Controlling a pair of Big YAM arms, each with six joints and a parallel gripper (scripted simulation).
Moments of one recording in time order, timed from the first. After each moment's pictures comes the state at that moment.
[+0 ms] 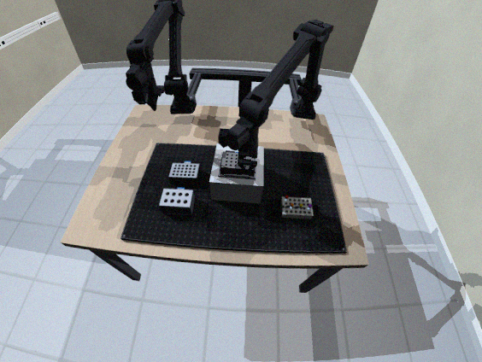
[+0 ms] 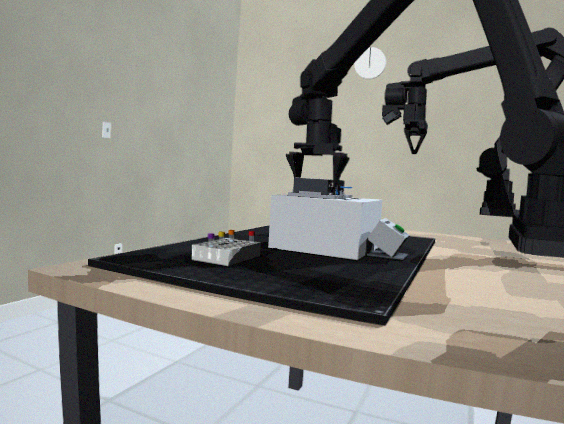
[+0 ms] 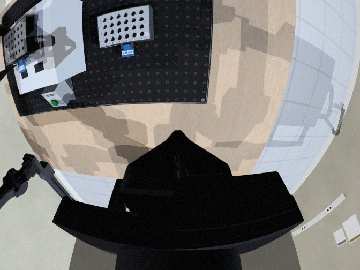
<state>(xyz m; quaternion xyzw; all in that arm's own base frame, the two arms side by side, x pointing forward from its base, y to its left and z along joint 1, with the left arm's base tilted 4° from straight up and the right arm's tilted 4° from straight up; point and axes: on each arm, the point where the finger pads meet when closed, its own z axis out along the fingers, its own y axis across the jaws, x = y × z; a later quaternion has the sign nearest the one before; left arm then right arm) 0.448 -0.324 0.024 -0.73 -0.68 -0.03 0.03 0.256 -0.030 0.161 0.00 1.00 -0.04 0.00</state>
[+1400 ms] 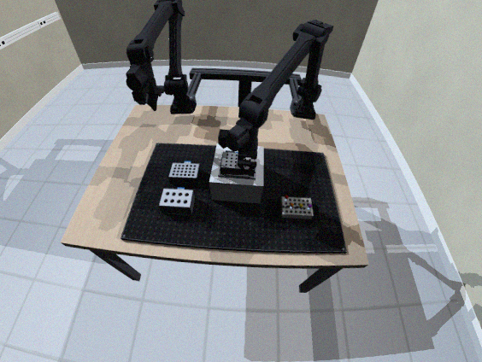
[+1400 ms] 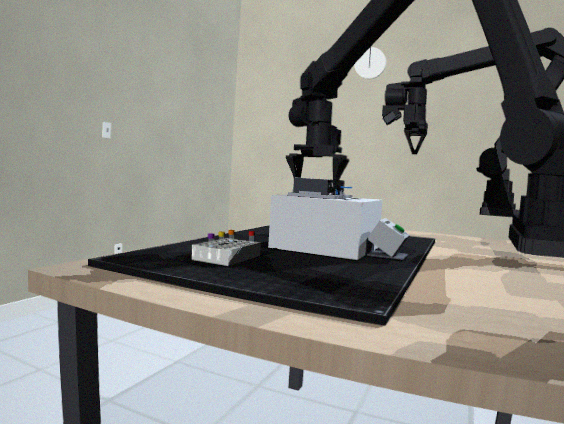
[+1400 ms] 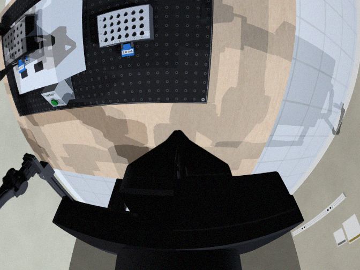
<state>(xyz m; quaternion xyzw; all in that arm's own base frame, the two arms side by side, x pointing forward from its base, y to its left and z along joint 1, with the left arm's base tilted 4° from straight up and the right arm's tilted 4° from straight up) 0.448 -0.324 0.020 -0.73 -0.68 -0.03 0.02 0.255 -0.030 0.160 0.00 1.00 -0.03 0.00</state>
